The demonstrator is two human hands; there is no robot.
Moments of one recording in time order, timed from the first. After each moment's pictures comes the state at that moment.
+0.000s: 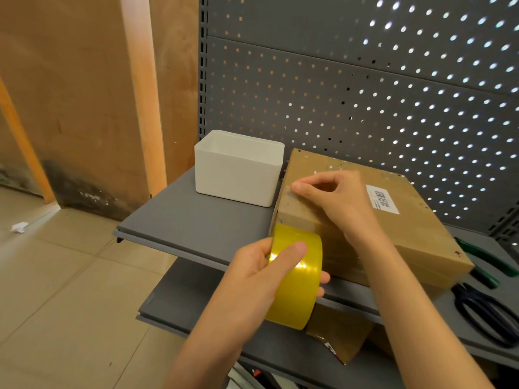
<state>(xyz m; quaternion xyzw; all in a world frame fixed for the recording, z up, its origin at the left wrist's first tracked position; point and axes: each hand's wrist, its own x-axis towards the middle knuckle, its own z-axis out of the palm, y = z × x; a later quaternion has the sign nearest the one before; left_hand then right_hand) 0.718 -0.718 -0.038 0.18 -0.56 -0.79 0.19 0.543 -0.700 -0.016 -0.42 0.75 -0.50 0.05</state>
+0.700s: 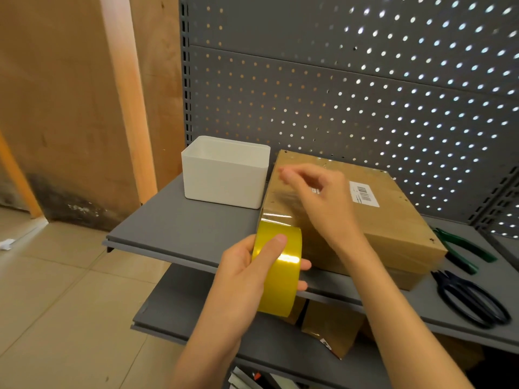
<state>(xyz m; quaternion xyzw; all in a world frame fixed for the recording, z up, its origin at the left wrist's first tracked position) 0.711 -0.716 -0.043 0.20 -0.56 -0.77 0.24 0.557 -0.693 -0.018 -0.49 0.69 -0.53 -0.05</state>
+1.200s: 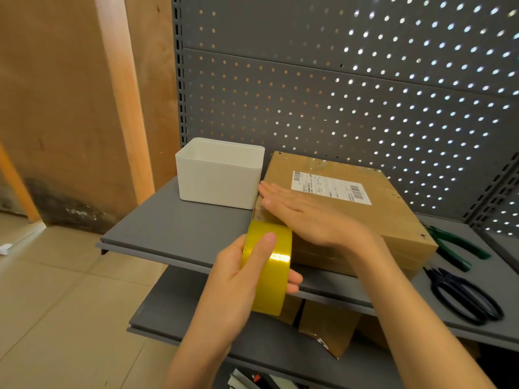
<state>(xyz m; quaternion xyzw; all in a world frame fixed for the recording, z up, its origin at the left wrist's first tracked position) 0.710 -0.712 -0.047 0.21 -0.60 -0.73 0.25 0.553 -0.685 -0.007 -0.59 0.78 -0.13 0.14</state>
